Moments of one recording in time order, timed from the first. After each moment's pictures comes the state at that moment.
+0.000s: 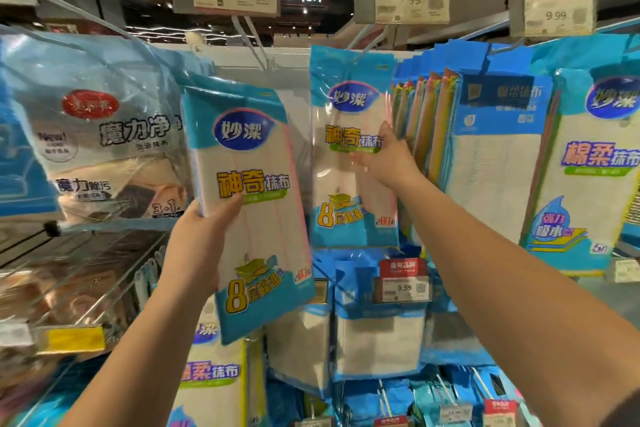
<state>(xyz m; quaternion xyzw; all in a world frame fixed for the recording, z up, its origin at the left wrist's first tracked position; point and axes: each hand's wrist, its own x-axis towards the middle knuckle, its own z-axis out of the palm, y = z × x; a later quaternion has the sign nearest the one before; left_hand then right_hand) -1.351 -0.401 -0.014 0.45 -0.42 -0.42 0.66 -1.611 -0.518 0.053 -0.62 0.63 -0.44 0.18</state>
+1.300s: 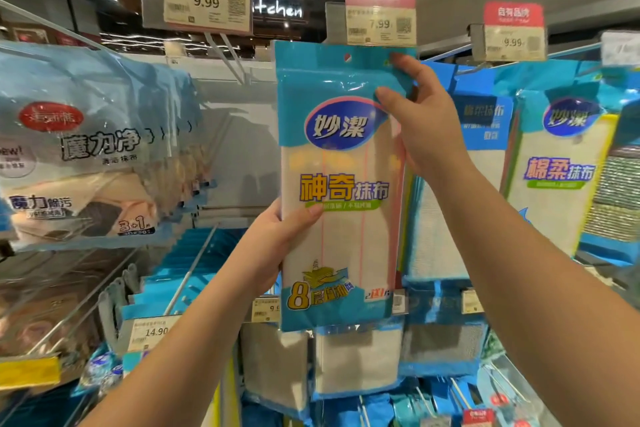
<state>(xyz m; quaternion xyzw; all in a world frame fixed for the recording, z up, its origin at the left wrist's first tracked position) -1.434 -0.417 0.001 0.31 -0.58 -0.56 0.51 -1.635 -0.442 0.126 -0.61 0.31 -0.68 0.26</state>
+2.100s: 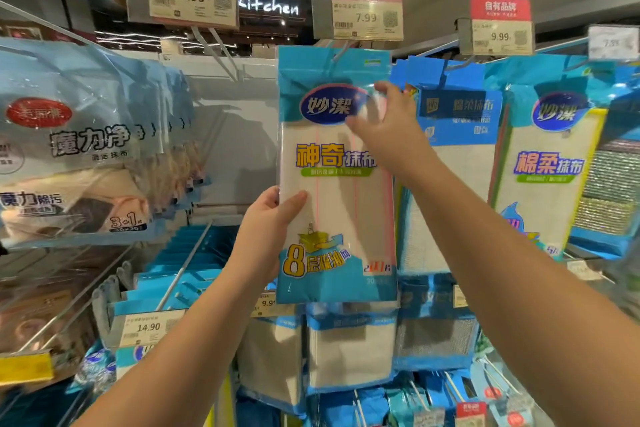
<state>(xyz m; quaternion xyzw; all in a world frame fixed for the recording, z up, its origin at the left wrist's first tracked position) -1.452 -0.432 -0.006 0.35 -0.49 -0.54 0.59 -1.631 -0.443 0.112 -0.66 0.54 -0.51 0.08</state>
